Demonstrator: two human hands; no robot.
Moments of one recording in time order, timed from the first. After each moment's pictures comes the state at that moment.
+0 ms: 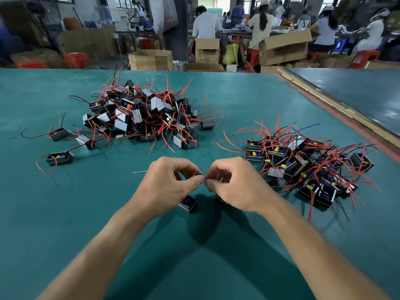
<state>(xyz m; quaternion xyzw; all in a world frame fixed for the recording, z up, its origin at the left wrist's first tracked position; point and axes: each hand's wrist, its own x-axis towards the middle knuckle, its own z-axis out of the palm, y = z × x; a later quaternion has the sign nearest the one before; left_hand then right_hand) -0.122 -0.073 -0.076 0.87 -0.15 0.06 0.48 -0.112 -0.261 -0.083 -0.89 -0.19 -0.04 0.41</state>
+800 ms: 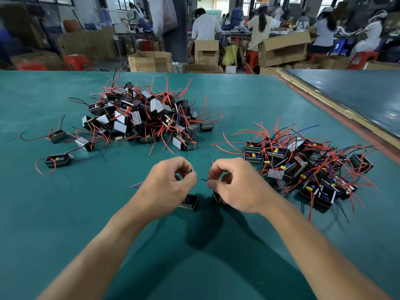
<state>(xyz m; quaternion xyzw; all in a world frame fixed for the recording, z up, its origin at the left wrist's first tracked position) -0.122 -0.075 -0.075 0.87 -0.12 0.04 0.48 -0.116 -0.261 -0.074 -0.89 -0.19 -0.03 0.41</state>
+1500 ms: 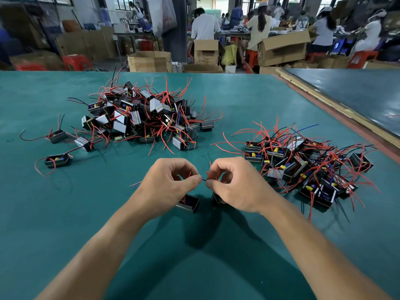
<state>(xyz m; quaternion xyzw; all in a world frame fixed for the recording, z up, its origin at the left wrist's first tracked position) -0.122 -0.074 -0.073 0.83 -0.13 0.02 0.54 -0.116 -0.261 -0.077 -0.88 -0.19 -0.04 0.44</state>
